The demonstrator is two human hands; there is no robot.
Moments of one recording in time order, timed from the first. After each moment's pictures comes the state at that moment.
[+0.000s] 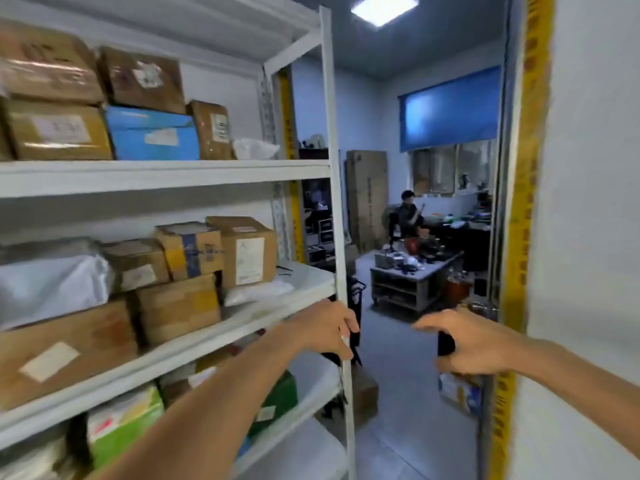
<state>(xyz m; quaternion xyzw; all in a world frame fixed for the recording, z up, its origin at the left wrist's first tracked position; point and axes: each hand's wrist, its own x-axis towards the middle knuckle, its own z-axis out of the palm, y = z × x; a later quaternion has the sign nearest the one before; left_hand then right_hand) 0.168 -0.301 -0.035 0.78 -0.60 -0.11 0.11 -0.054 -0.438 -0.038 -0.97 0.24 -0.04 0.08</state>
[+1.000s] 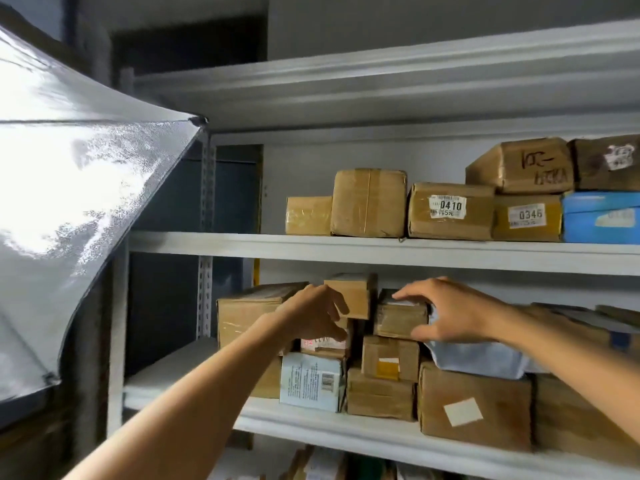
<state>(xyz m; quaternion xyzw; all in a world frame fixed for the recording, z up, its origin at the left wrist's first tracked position) 0.304 0.245 0.101 0.96 -0.16 0.18 0.15 0.277 0.006 0.129 -0.93 -0.30 -0.17 0.10</state>
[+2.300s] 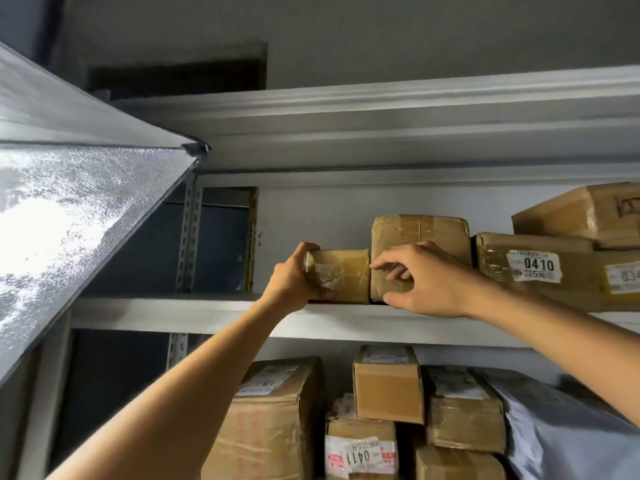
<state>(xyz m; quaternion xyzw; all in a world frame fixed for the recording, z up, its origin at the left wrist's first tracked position) 0.440 0.348 0.219 0.85 -0.15 0.37 0.34 0.376 0.131 0.236 -0.86 -0.33 -0.38 0.11</state>
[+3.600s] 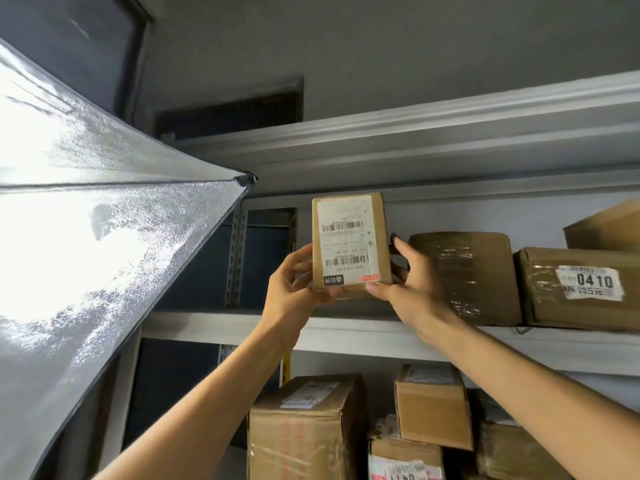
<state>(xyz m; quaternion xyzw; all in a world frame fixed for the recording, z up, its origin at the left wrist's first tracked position) 0.375 0.378 0.201 0.62 -0.26 0.37 0.64 0.384 0.204 0.217 -0.68 -0.32 -0.32 0.57</state>
